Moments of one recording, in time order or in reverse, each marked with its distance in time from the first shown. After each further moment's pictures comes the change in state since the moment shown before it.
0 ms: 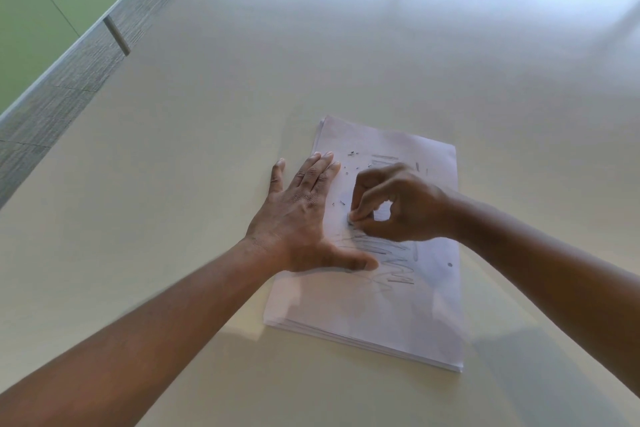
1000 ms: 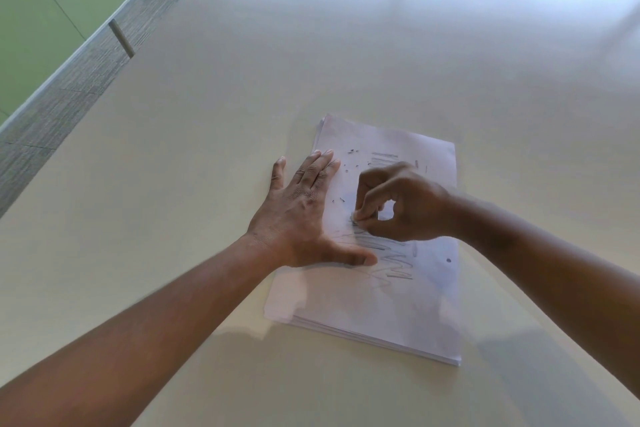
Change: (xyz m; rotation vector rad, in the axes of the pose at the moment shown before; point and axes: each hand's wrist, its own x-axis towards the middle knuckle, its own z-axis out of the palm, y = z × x) left_hand -0.001 0.000 0.001 -0.002 0.018 -0.003; right_hand -0.007 -0.004 -0.001 0.012 -0.006 0.041
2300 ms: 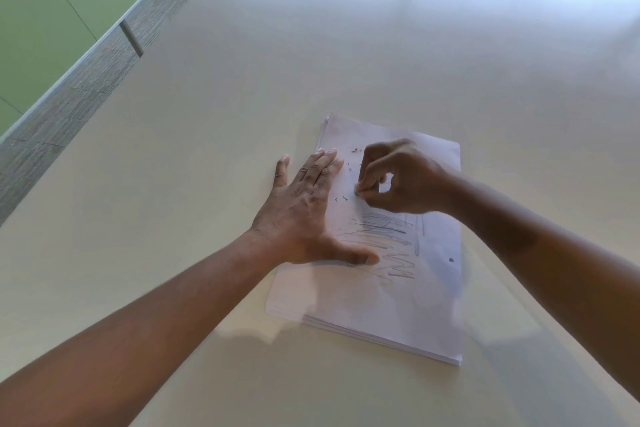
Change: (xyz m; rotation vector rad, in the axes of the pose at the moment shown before) left_hand 0.001 0.001 0.000 0.008 0.014 0.001; right_hand 0.019 0.008 -0.011 -0.076 0.075 0.055
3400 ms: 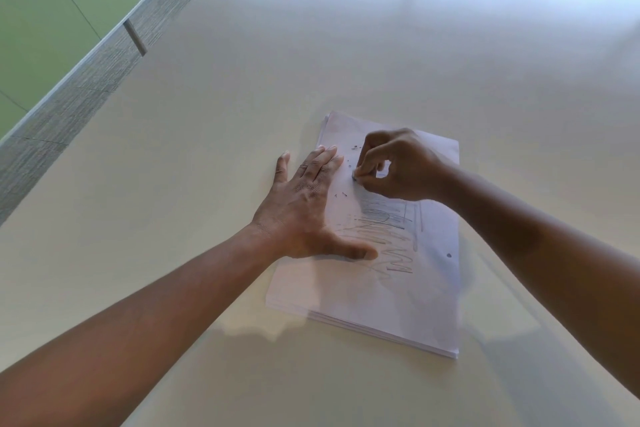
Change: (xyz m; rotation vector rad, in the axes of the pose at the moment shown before) left_hand 0.000 0.000 0.000 -0.002 0.004 -0.002; right_hand 0.008 0.009 0.001 -0.023 0.083 0.001
